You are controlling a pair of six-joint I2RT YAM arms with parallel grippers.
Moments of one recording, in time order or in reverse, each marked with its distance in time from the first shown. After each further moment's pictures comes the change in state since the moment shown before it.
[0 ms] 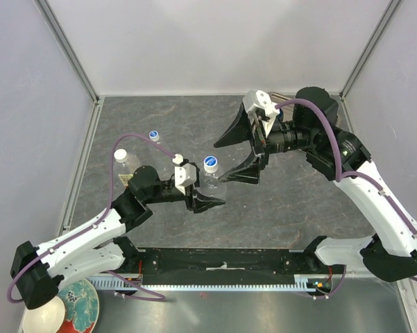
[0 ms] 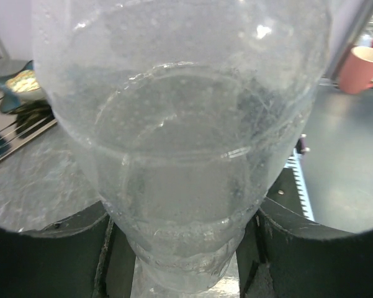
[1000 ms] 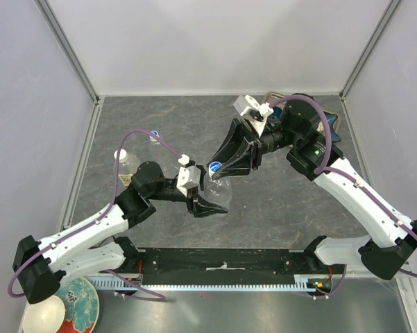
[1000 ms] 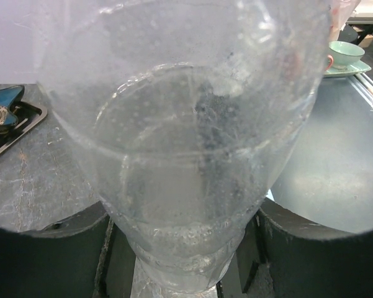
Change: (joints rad) left arm -0.026 0.057 0.077 -0.003 0.207 -0.019; right arm -0.015 0.025 -0.232 0.509 -0.283 0.282
